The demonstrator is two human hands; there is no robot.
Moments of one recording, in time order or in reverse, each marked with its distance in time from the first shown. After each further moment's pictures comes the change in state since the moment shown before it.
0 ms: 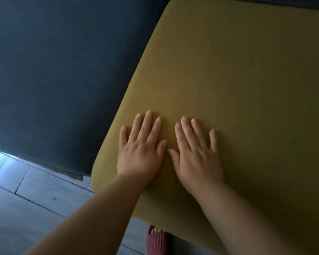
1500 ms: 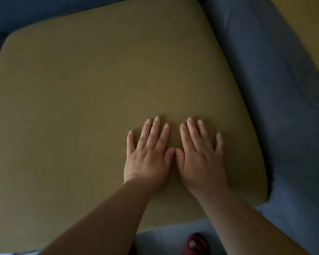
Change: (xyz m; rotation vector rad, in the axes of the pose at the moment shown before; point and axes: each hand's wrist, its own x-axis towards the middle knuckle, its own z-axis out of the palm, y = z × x) left_hand -0.058 0.320 0.092 0.116 -0.082 0.517; right_hand -0.204 0.271 0.004 0.053 0.168 0.540
